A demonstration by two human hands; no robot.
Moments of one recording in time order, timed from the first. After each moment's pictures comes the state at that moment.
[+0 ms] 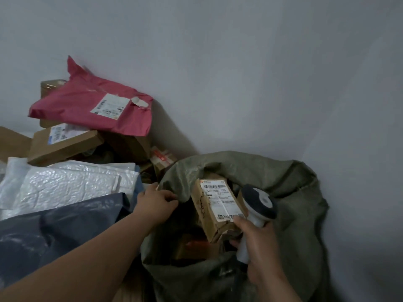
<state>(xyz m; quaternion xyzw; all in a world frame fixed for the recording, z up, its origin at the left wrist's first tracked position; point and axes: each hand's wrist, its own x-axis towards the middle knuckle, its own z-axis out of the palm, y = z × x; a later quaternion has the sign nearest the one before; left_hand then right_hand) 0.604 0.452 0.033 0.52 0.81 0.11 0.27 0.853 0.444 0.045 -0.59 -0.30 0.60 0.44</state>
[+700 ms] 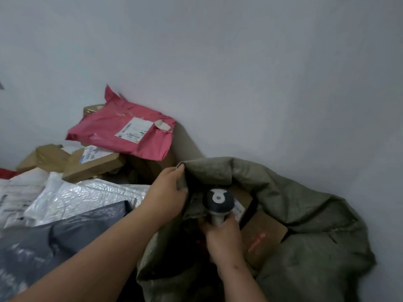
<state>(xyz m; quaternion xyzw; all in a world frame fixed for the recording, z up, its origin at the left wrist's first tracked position) 0.624 0.497 0.120 0.50 0.80 0.31 0.13 0.774 0.520 0.059 -0.56 -0.56 0.54 0.29</state>
